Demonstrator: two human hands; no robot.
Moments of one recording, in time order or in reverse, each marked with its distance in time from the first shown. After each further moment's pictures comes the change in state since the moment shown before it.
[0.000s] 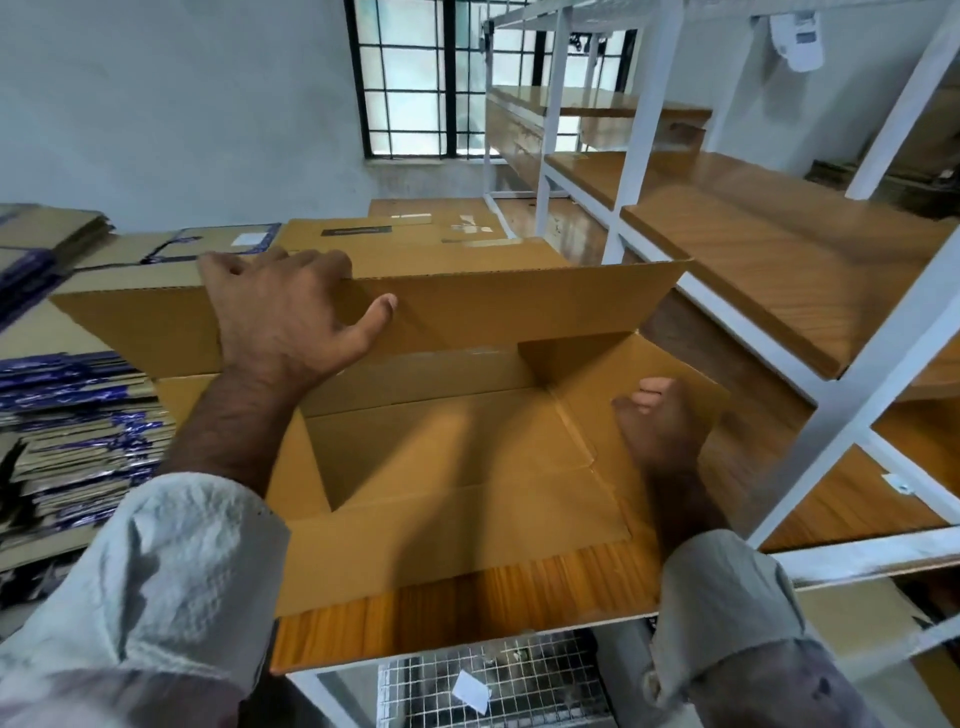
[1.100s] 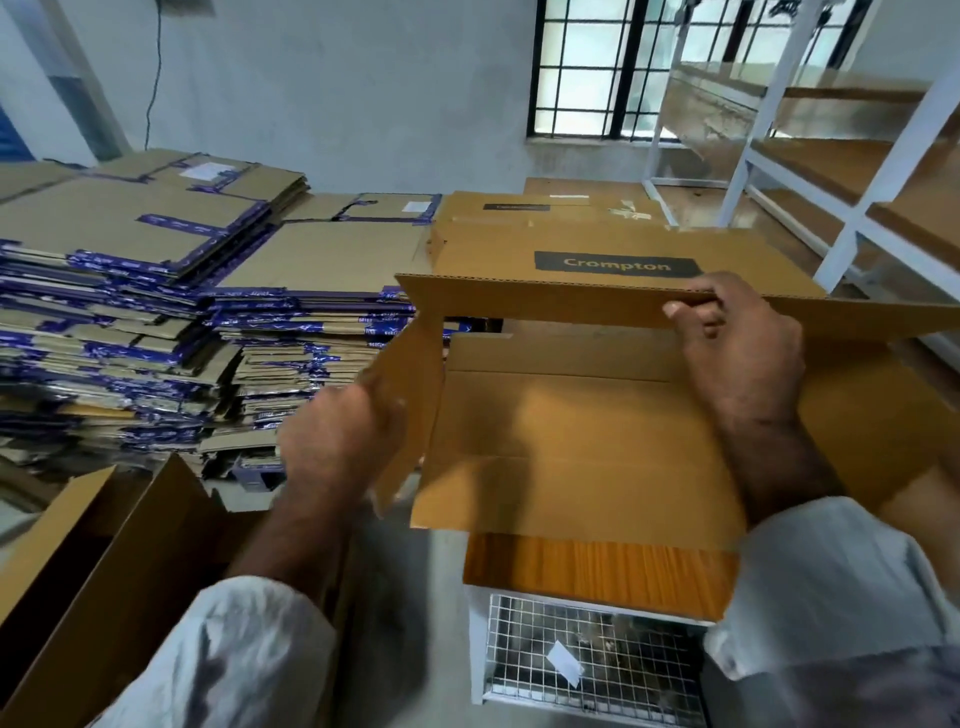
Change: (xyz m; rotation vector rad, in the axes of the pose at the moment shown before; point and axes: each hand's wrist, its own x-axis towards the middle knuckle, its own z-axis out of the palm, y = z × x) left_hand -0.166 -0.138 -0.045 0.112 -0.581 -0.555; right_hand -0.137 -0.159 0.083 -0.227 -0.015 -0.673
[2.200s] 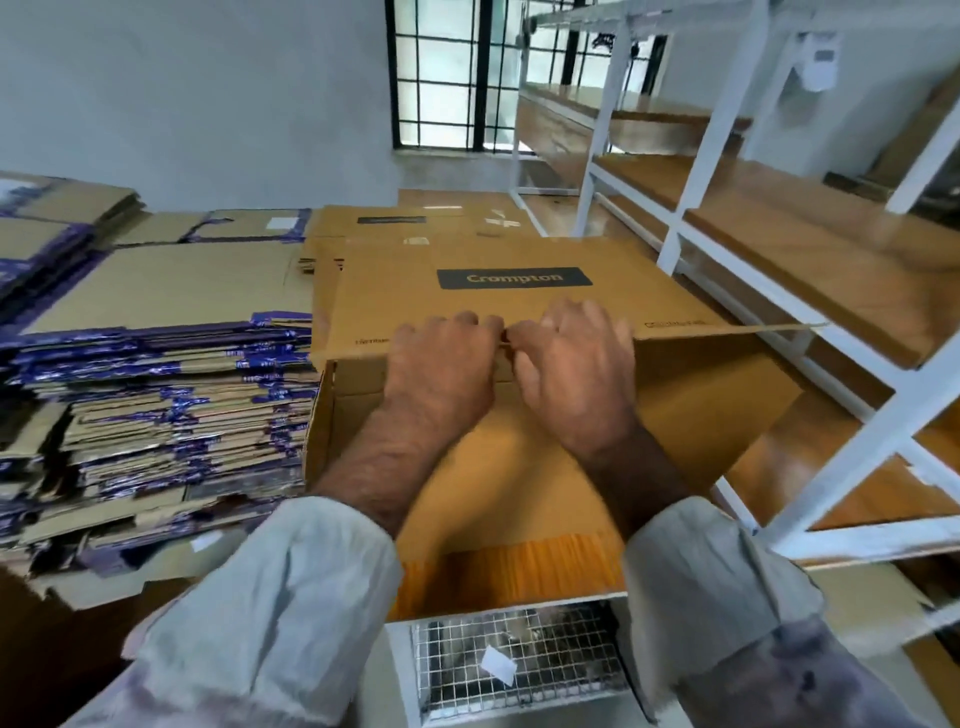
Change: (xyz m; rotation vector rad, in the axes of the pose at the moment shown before) left_hand 0.003 0.171 -0.061 0.025 0.112 0.677; right_hand -0.016 -0.018 -0.007 -0.589 -0.123 -0.291
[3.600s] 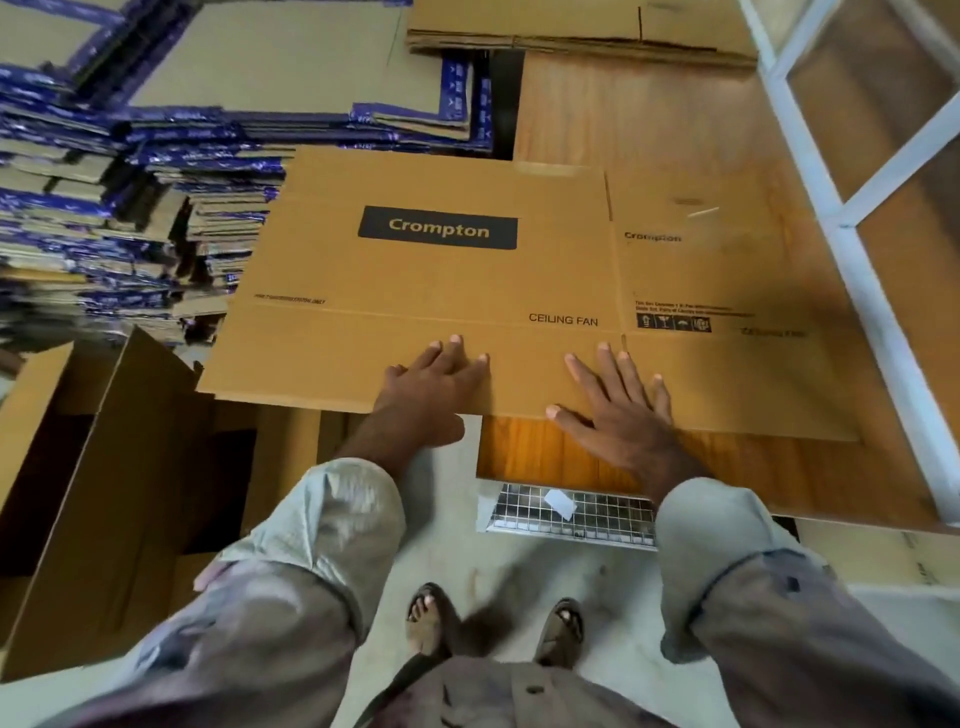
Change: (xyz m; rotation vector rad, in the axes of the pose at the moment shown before) left_hand -0.106 -0.124 0.244 -0.159 -0.726 -0.073; right_hand -0.117 -0.025 0.230 0.199 -1.046 -0.029
